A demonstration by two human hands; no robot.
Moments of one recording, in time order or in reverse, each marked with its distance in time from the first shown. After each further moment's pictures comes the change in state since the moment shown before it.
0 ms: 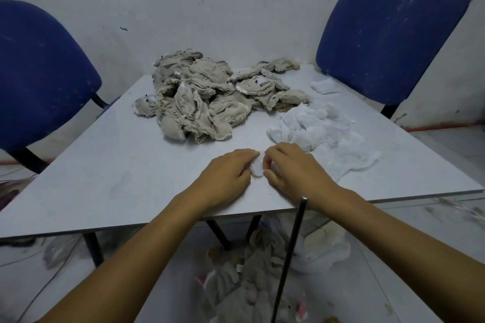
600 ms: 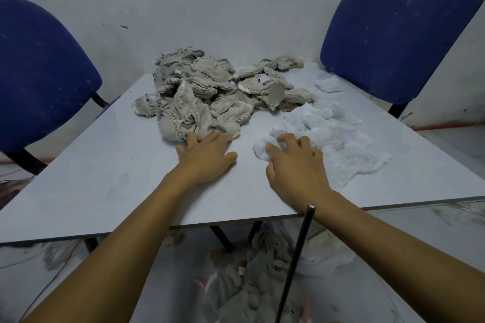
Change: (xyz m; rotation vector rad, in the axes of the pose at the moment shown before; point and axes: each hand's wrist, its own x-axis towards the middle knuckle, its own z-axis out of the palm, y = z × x) left_hand 0.036 -0.047 -0.013 0.274 -0.071 -0.365; right_hand 0.015 -0.012 0.013 -0.240 -0.002 0.266
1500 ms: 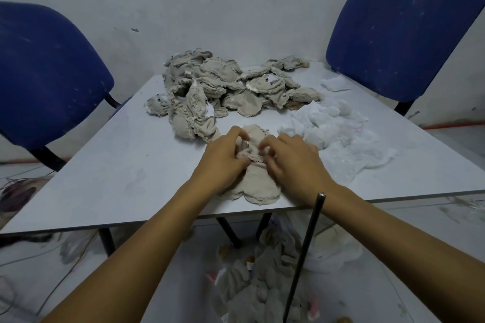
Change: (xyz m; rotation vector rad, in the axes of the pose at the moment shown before) left_hand -0.047 0.016 -0.008 -0.509 0.206 0.172; right_hand -0.004 -0.010 -0.010 0.286 0.104 -0.209
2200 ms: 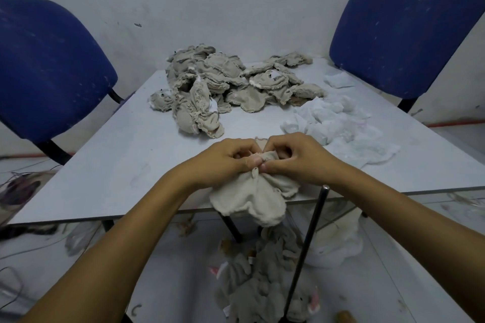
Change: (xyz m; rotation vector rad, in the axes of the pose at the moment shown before) left_hand -0.012 0.005 -0.029 -0.253 -0.396 0.129; right_hand 0.006 0.011 -0.023 0.589 -0.214 -0.075
